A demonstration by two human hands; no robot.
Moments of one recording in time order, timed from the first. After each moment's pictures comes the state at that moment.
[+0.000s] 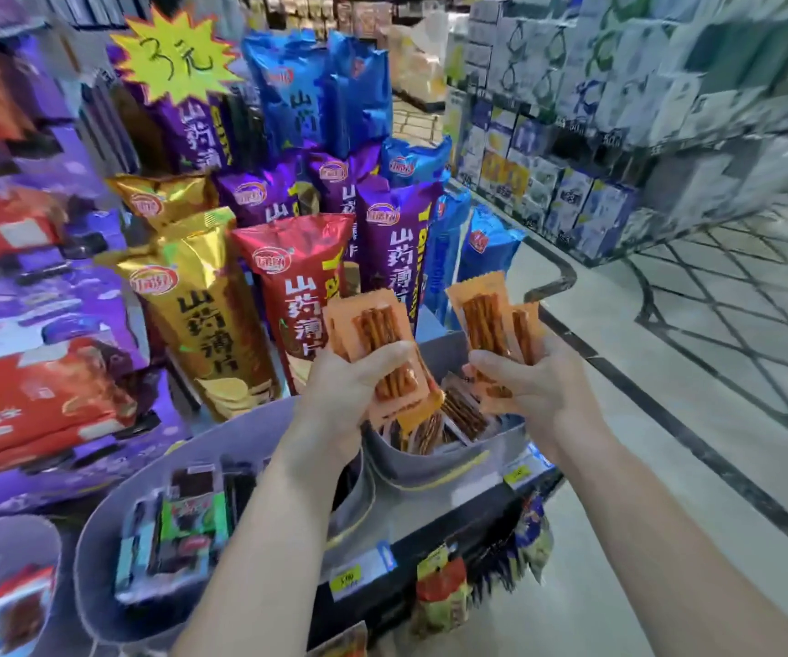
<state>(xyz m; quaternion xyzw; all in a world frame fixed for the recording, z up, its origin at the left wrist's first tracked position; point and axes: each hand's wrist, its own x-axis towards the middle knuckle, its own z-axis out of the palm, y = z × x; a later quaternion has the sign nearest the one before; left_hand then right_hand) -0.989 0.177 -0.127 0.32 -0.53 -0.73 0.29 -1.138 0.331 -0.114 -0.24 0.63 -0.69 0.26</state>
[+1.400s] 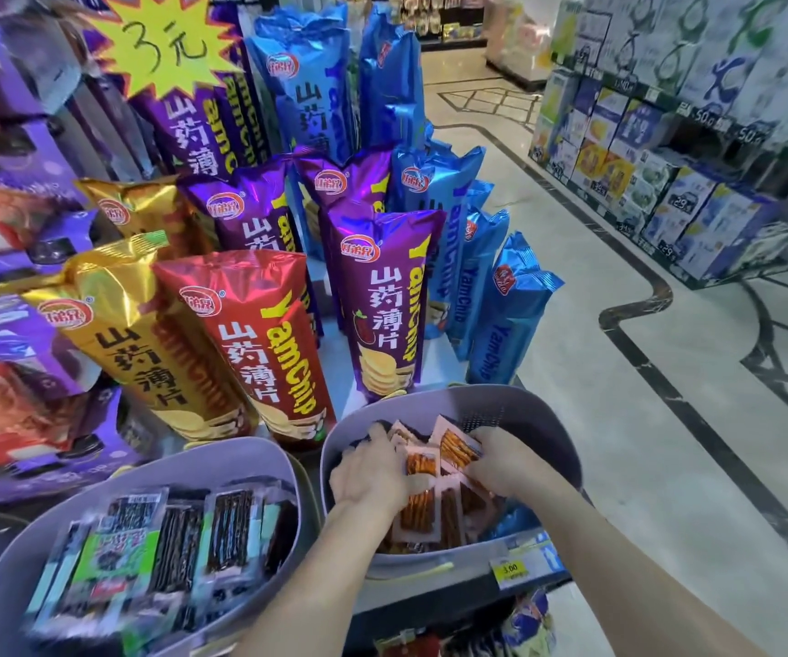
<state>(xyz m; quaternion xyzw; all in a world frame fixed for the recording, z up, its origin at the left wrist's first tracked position) -1.106 0.177 -0.236 0.58 -0.78 -0.23 -0.08 -1.269 0.257 -0.228 -0.39 0.84 -0.12 0.35</state>
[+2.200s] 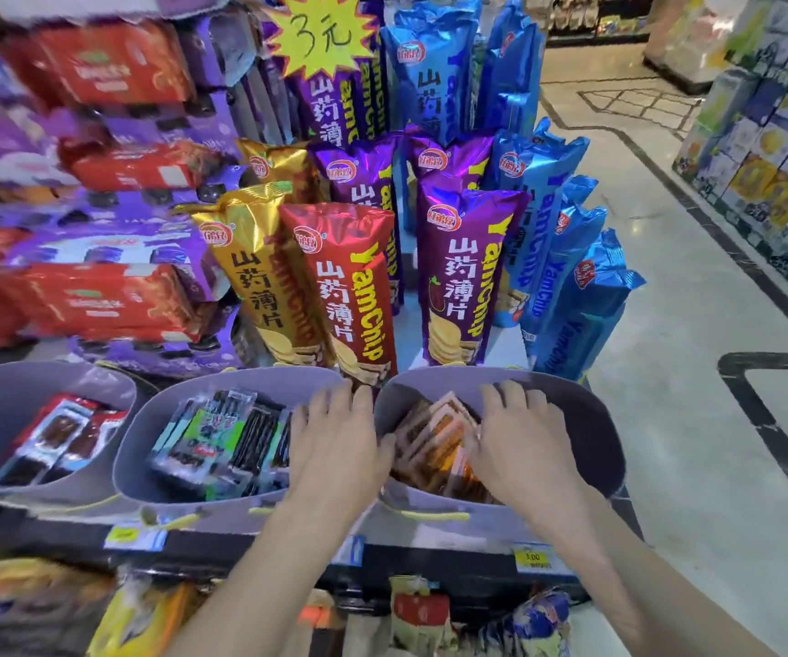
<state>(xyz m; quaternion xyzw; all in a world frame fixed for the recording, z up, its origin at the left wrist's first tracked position) -1.019 0.247 -0.148 0.62 -0.78 -0.03 -0.02 -1.213 0.286 -0.160 -0.63 0.78 0.04 0.03</state>
